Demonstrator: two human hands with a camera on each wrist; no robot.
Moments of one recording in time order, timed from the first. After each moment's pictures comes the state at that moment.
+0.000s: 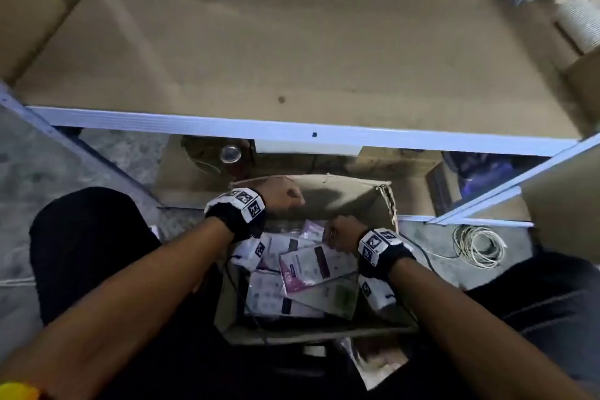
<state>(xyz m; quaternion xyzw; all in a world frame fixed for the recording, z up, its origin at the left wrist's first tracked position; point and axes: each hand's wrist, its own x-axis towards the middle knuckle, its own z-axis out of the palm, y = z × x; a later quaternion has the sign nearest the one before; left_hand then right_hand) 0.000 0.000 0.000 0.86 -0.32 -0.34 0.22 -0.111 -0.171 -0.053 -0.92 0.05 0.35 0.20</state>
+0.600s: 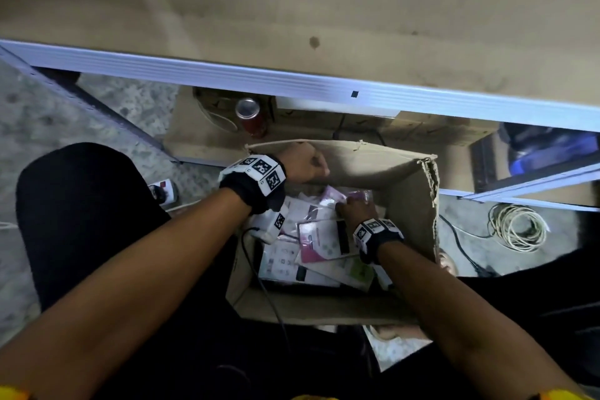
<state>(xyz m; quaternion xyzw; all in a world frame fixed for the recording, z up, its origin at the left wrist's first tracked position) 0.011 -0.001 -0.030 0.86 -0.24 -0.38 0.25 -0.108 -0.162 -0.169 -0.93 -0.01 0.37 -0.01</state>
